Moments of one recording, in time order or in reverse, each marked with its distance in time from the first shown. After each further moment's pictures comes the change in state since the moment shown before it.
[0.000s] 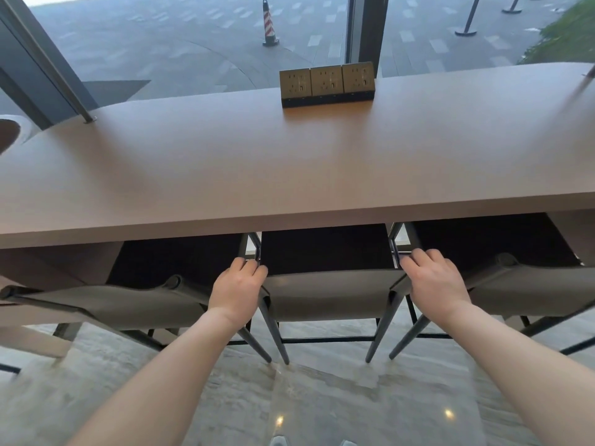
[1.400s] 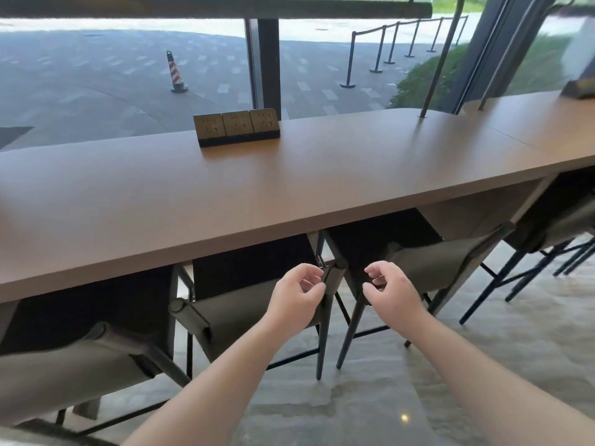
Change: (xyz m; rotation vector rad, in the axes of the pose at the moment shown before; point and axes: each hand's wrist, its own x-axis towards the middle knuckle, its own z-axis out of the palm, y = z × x) left_hand 0.027 0.179 -0.062 -1.303 -0.173 -0.086; right_hand -0.086 -0.007 -0.083 0.758 0.088 0.572
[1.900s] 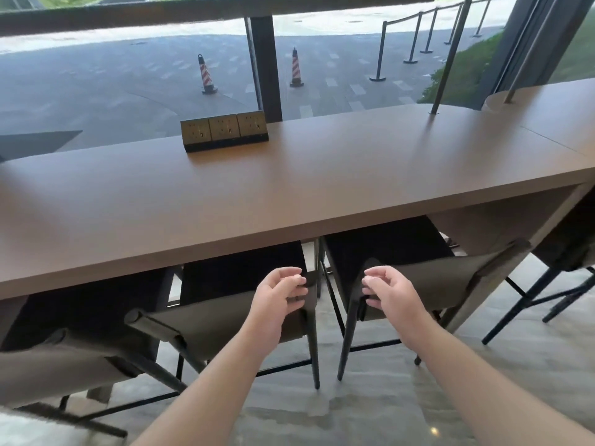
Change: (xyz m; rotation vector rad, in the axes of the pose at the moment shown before) left_hand 0.046 0.019 0.073 -0.549 0.185 -0.308; right_hand 0.062 0.078 -0.058 0.568 -0.141 0.274
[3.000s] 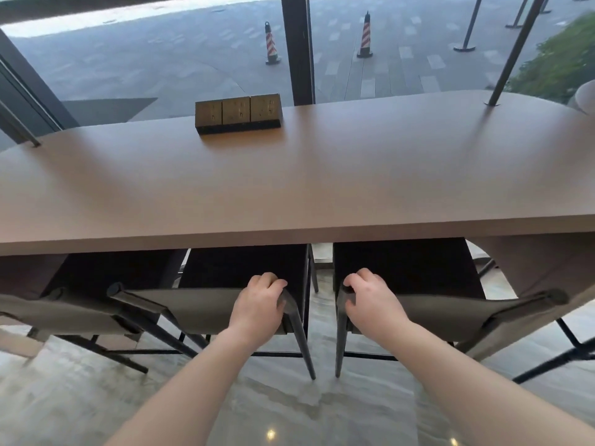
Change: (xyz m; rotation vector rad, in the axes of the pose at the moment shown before) left_hand 0.049 -0.044 0.057 1.457 0.234 0.401; right_hand 0.099 0.008 -0.054 -0.967 -0.352 -0.417
